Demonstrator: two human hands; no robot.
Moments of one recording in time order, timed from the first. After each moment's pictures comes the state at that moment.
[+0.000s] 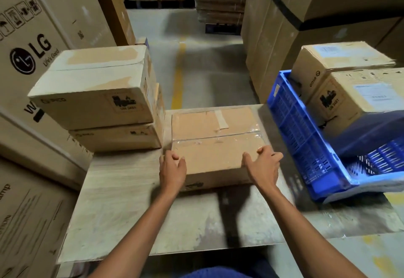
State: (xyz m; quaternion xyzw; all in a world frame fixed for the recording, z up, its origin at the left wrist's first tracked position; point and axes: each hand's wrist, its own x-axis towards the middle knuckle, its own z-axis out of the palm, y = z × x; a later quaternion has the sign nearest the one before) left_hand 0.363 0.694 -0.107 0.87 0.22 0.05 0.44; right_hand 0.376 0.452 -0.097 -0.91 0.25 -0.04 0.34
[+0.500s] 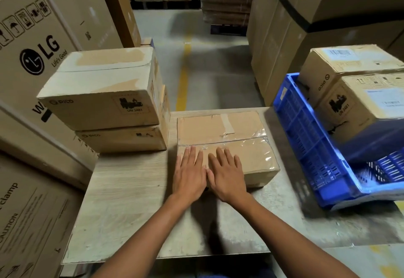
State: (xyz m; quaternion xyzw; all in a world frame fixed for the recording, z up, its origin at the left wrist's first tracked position) left_hand 0.363 0.678 -0.120 1.00 -0.05 -0.01 0.06; right_hand 0.366 0.538 -0.118 -0.98 -0.13 0.02 0.12
